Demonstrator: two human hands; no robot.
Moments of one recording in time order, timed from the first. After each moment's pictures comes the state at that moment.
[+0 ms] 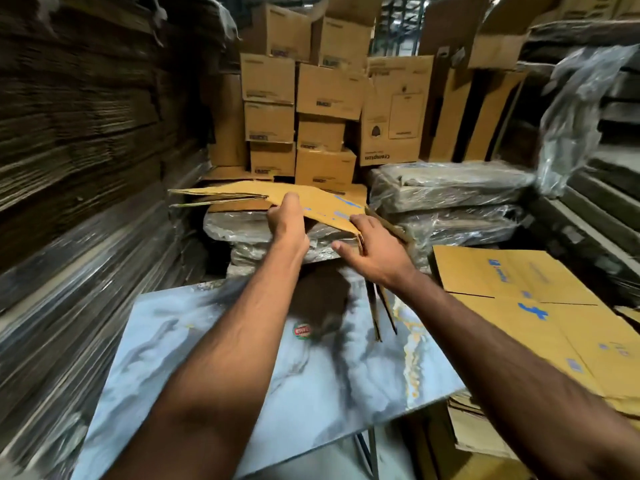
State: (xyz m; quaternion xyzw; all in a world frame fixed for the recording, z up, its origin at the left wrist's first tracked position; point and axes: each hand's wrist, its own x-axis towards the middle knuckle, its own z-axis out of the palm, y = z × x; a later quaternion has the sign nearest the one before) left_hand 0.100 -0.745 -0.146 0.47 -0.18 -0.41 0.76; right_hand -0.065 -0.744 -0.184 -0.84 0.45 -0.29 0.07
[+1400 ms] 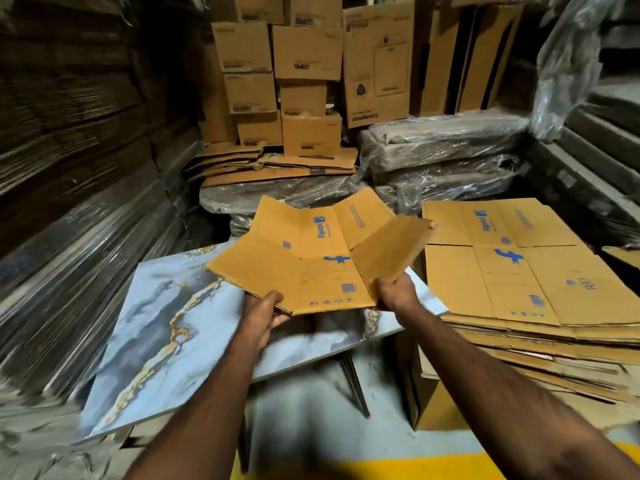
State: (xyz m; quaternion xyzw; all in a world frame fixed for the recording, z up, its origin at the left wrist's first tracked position) left_hand 0.009 -0.595 -0.326 0.61 -0.21 -0.48 0.60; right_hand -0.228 -0.673 -0.319 -0.48 0.62 -0.40 0.48
